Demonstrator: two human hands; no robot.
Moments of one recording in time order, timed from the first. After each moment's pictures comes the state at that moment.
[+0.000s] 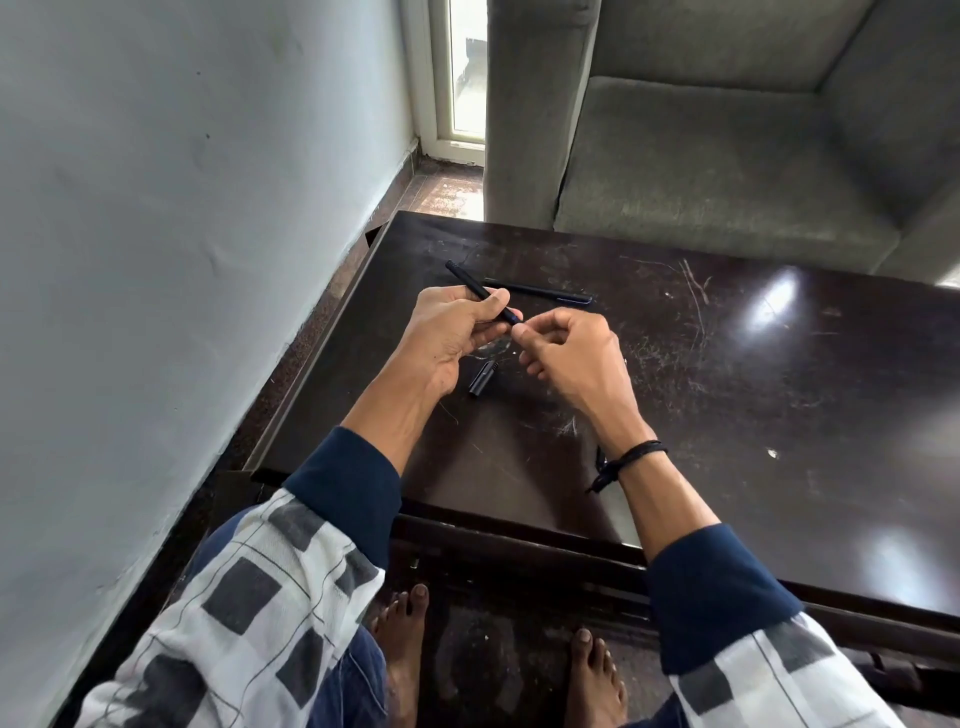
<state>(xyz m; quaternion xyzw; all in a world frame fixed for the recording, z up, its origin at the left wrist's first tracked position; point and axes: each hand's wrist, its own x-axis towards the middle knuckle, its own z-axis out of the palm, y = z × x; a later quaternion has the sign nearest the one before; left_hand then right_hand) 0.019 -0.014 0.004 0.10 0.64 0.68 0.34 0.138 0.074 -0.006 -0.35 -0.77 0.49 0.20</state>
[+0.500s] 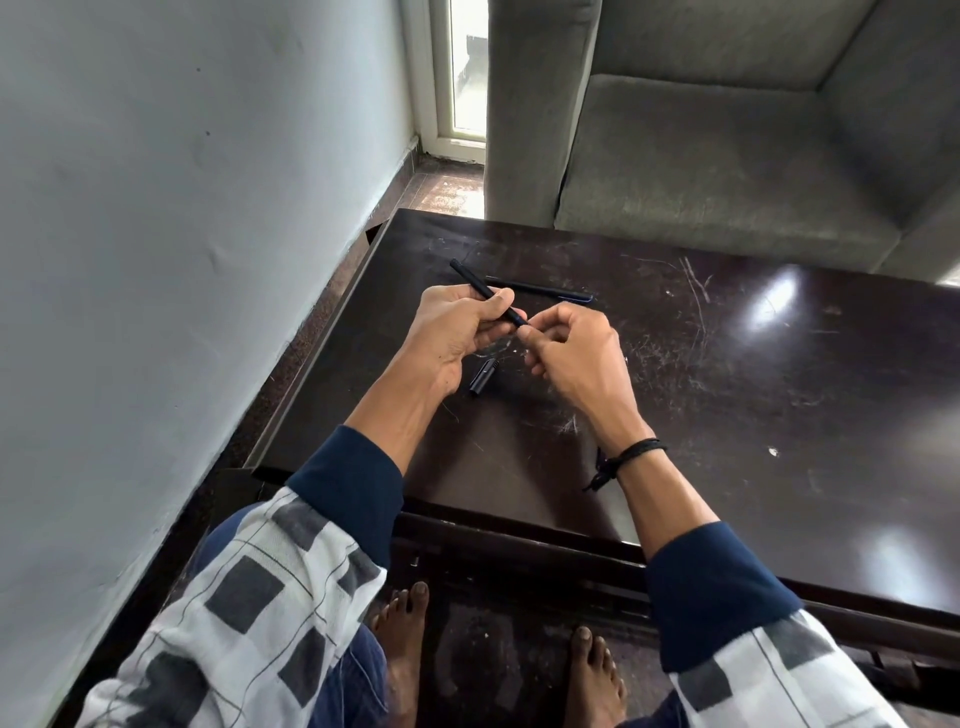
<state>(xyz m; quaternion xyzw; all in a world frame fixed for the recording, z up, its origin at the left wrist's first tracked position) 0.021 -0.013 0.004 0.11 0.64 0.68 0.34 0.137 0.074 -0.007 -0.35 -0.77 0.49 0.20</state>
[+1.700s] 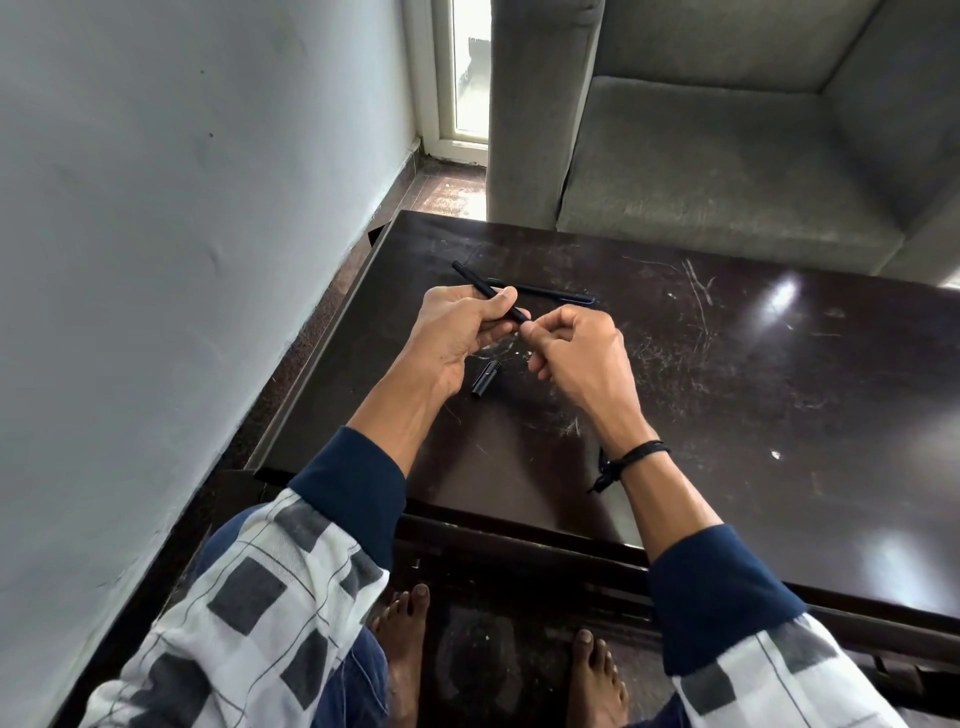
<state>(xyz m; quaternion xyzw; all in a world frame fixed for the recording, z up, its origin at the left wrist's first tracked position) 0.019 -0.012 0.002 0.11 0.63 0.69 0.34 0.138 0.074 -0.005 -0.36 -0.77 0.48 0.20</state>
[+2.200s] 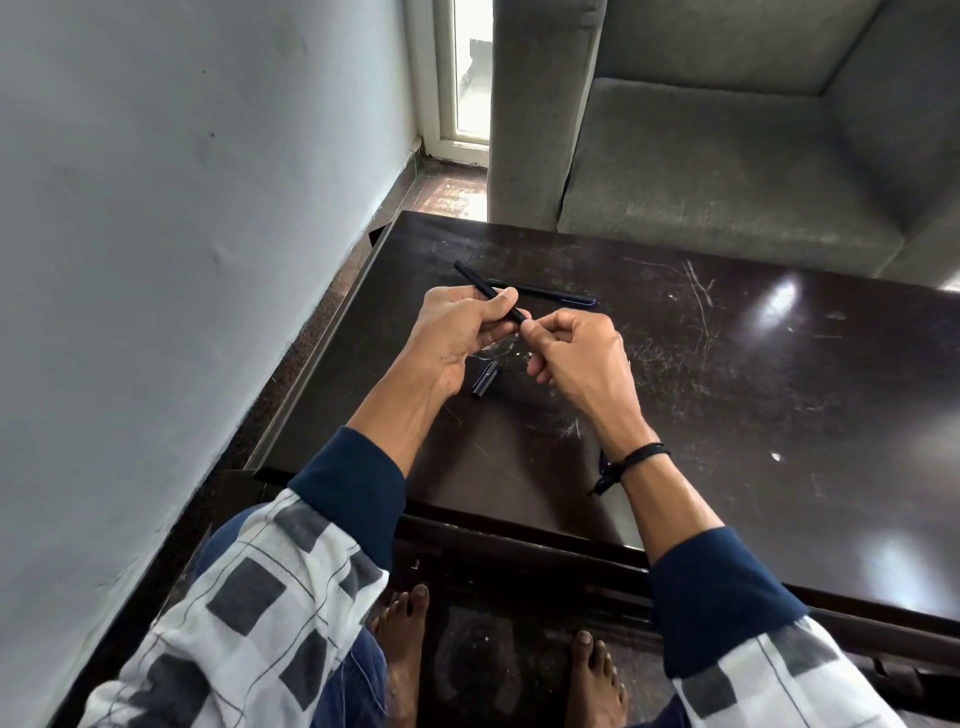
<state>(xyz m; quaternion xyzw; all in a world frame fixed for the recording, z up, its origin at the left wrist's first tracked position) 0.018 -0.013 0.002 0.12 0.63 0.68 0.34 0.139 0.071 -0.002 -0.36 -0.77 0.49 0.20</state>
